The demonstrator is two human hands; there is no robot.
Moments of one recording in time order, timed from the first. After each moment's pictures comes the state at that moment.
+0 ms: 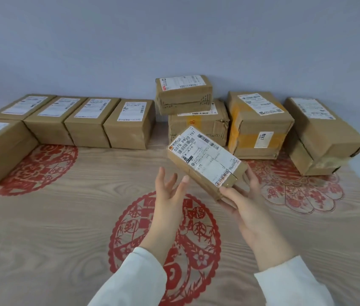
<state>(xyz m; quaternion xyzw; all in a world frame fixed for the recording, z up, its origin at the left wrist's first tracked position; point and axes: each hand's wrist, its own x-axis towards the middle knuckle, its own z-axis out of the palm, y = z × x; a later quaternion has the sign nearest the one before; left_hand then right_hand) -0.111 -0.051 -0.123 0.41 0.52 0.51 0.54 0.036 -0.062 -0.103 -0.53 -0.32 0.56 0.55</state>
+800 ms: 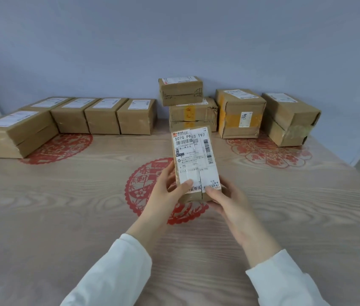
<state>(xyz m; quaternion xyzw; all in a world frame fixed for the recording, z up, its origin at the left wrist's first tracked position) -0.150 -0.166 -0.170 0.53 0.43 0.48 0.55 0.002 -0.195 -0.164 -0.48 -0.42 0.54 0.55</state>
